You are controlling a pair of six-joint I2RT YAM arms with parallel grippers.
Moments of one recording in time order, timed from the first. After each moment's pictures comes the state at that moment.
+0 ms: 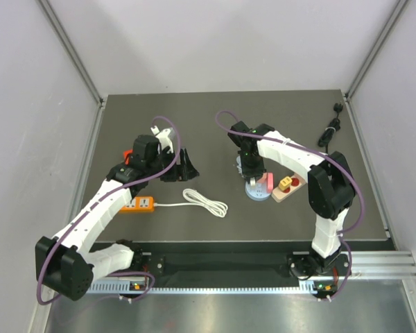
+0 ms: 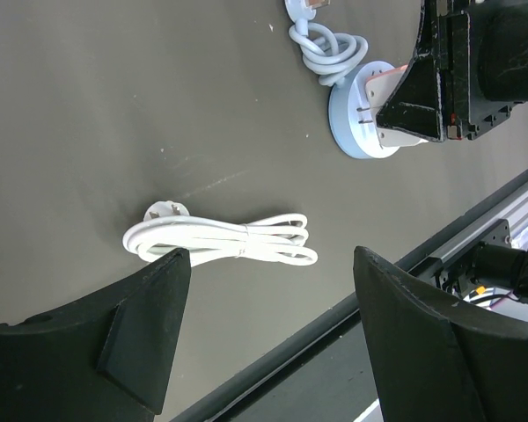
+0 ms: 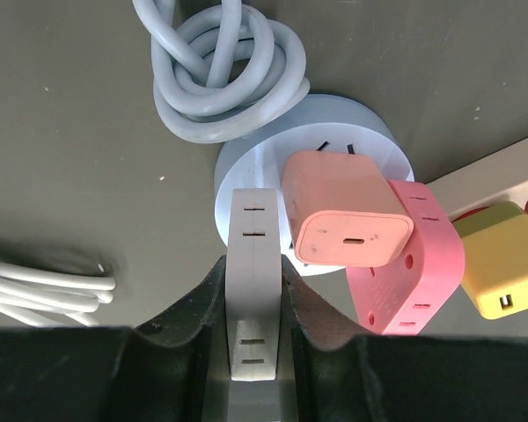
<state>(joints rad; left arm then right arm) -0.40 1.11 0.90 -0.46 0.35 -0.46 0.66 1.87 1.50 -1.06 0.16 0.56</state>
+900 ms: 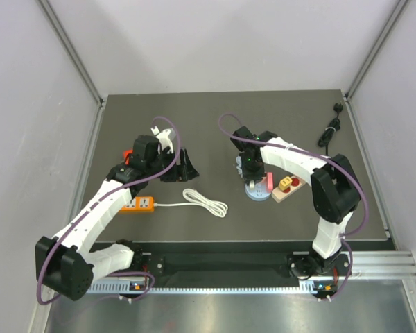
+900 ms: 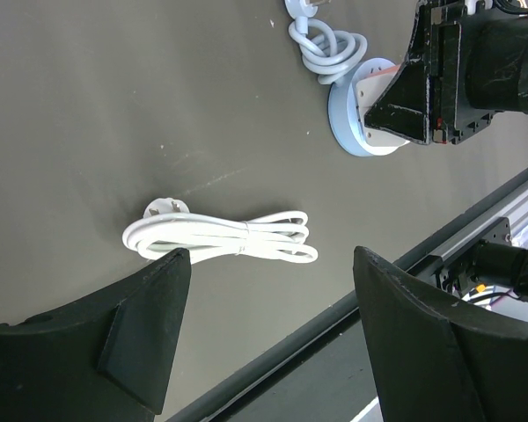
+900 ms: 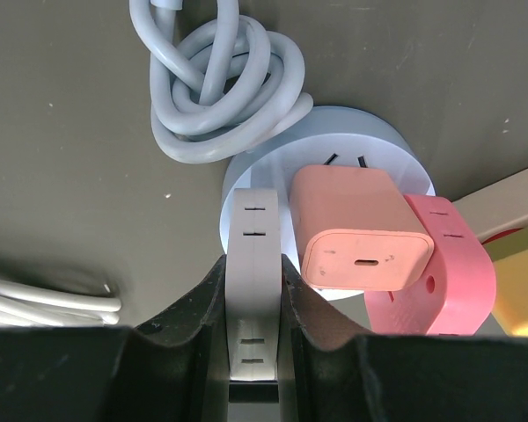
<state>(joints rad) -0.40 1.12 0.90 -0.47 0.35 -0.46 0.66 1.82 1.37 -0.91 0.16 0.59</state>
